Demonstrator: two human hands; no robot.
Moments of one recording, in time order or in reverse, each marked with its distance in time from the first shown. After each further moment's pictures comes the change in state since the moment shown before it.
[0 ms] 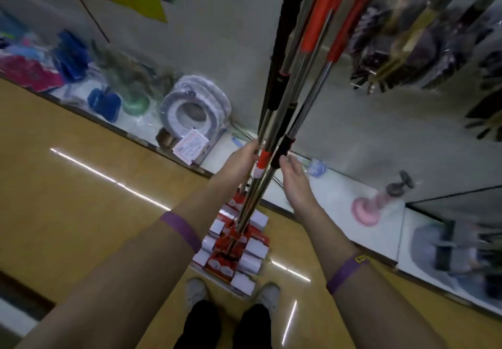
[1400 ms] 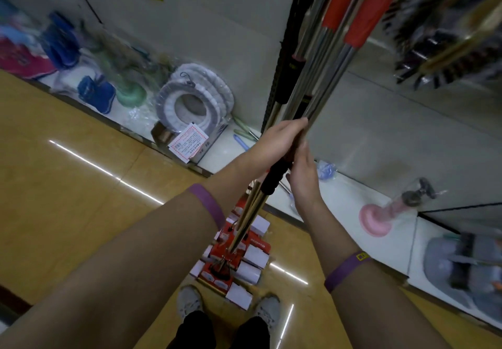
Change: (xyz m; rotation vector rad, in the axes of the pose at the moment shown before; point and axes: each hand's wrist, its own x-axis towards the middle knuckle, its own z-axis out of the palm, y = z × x) left_hand 0.079 0.012 0.033 0.021 -0.126 0.224; right_hand 0.072 0.024 0.019 0.102 0.096 -0.064
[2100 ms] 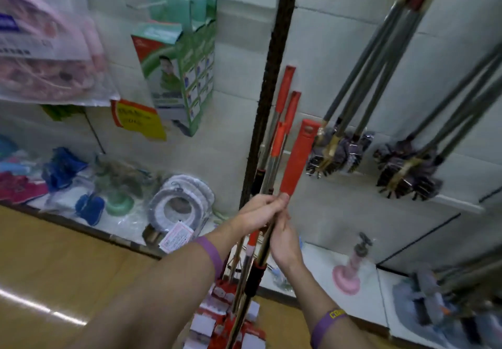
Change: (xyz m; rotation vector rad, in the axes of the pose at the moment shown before) left_hand -0.159 0.109 -0.044 0.236 -0.254 0.220; right_hand -0.195 -0.131 0.015 -0.257 0.204 -0.250
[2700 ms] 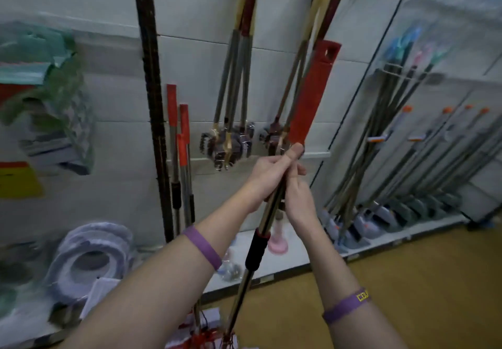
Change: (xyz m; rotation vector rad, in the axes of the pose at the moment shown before) left_hand -0.094 0.147 0.108 -0.160 -0.327 0.286; right_hand -0.129 -0.073 -0.140 0.224 0.569 -0.042
